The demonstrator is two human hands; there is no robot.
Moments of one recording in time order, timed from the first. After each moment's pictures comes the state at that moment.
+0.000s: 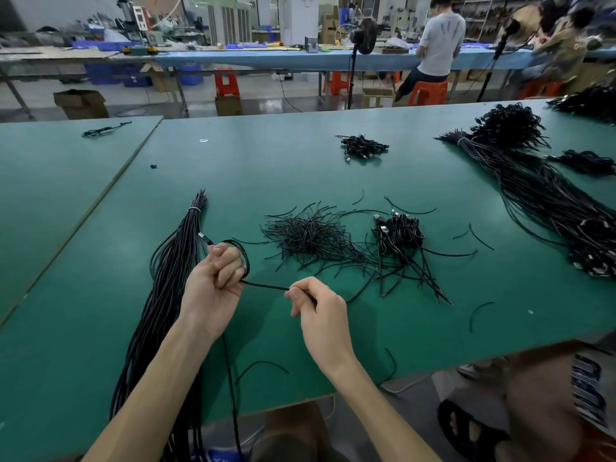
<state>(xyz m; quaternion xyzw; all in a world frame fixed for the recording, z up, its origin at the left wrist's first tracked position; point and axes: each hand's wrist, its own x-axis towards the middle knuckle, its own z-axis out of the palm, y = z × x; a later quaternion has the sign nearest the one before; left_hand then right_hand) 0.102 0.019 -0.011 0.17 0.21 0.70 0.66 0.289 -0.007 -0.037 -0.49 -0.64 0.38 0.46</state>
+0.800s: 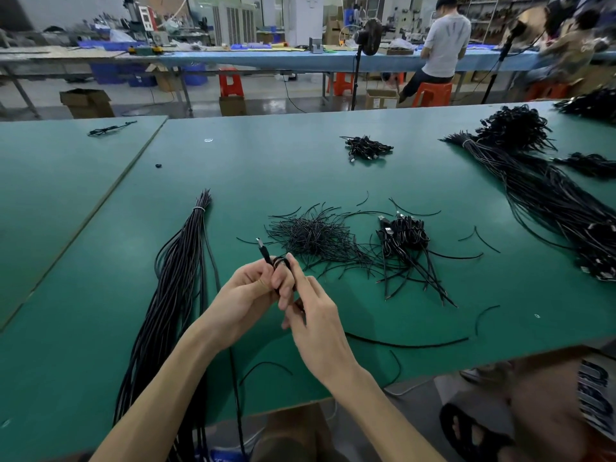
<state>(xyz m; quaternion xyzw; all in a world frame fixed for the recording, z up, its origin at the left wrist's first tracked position) 0.130 0.002 -0.006 0.53 0.23 0.51 0.64 0.284 -0.014 -0.032 -0.41 -0.74 0.33 0.42</state>
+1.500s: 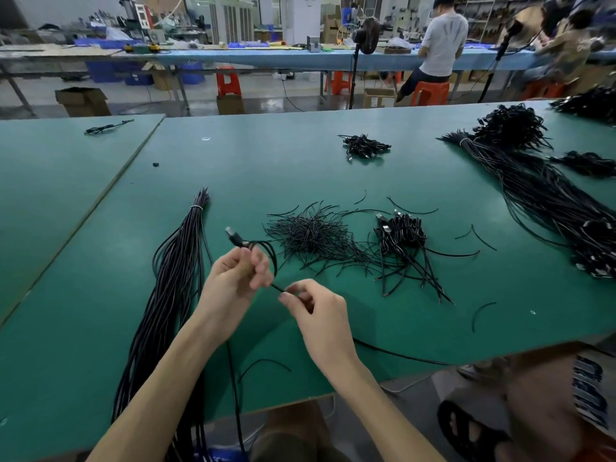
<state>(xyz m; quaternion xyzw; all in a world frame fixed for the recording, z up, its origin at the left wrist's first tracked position) 0.118 0.011 -0.014 0.43 0.29 0.63 0.58 0.287 -0.008 -0.034 -0.51 -0.67 0.35 0.41</state>
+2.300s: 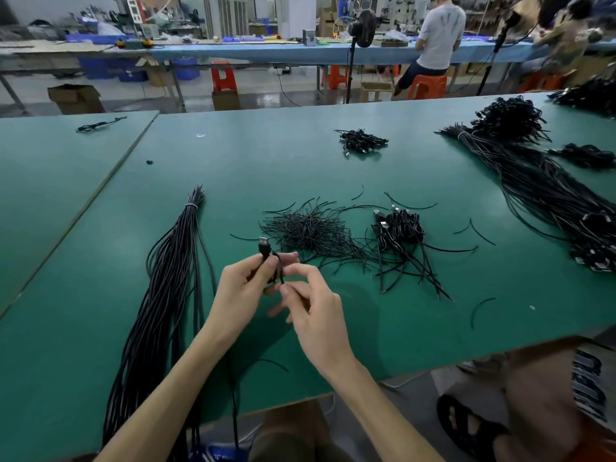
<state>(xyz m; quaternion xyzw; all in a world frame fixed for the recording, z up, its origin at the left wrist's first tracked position) 0.137 0.008 -0.023 0.58 0.49 0.54 0.36 0.283 -0.008 -0.037 -0.39 -0.66 0.41 0.50</state>
